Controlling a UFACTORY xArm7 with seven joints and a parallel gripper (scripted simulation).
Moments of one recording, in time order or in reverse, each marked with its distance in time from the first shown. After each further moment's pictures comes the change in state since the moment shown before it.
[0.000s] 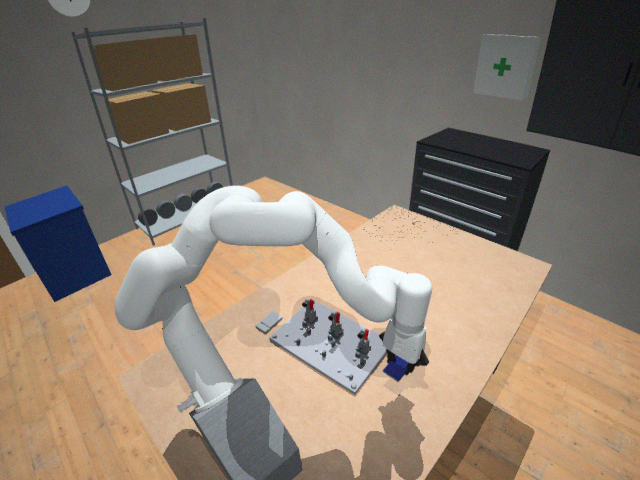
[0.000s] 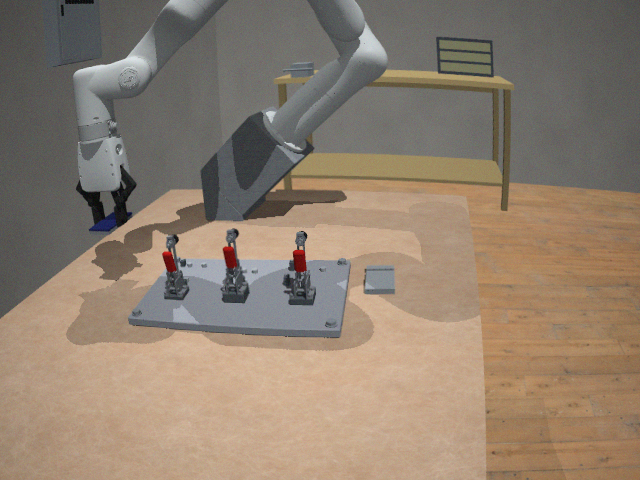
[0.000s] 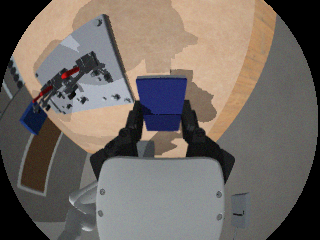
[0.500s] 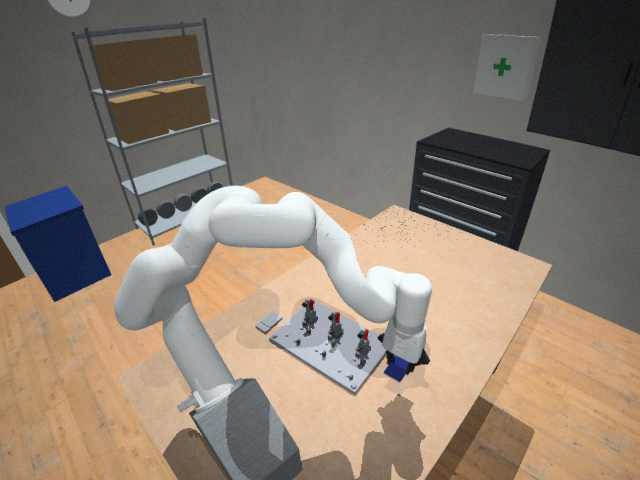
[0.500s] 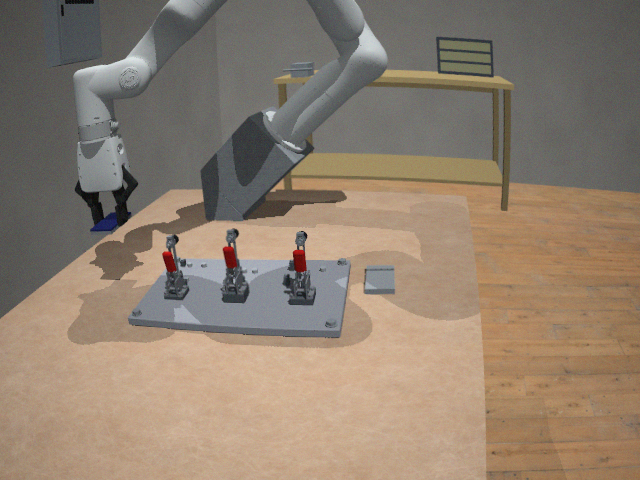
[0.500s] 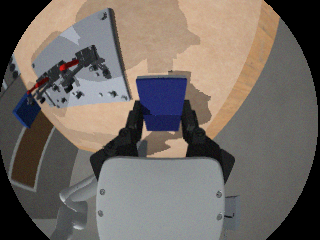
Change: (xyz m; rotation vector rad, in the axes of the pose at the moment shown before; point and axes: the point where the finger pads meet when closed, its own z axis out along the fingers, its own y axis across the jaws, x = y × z) arm -0.001 0.000 0.000 -0.001 0.001 -0.093
